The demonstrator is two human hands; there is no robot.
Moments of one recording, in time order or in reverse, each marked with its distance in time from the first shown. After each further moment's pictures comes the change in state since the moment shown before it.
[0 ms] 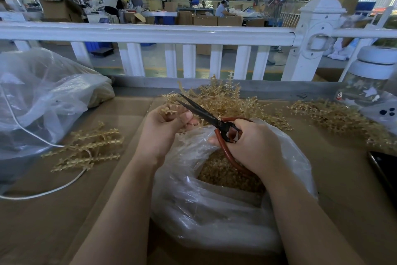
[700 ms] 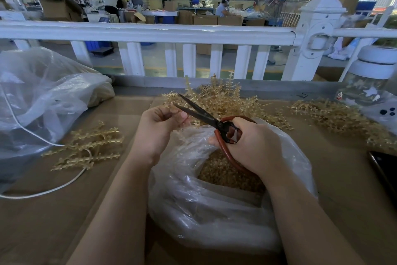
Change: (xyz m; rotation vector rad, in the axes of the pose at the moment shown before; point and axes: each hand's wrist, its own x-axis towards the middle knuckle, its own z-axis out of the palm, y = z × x) left_hand 0.003 0.001 -0.007 0.069 0.029 -0.020; right_hand -0.001 -0.001 -0.003 -0.025 0.004 -0.028
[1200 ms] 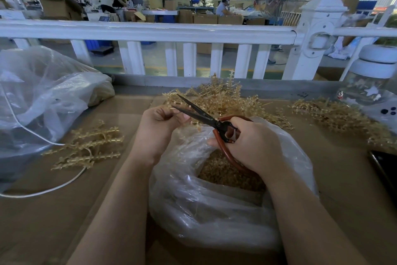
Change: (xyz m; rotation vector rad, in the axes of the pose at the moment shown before) left_hand -0.003 0.006 0.002 0.085 -0.036 0.049; right_hand 0.003 0.002 0.004 -0.039 -0.040 -0.021
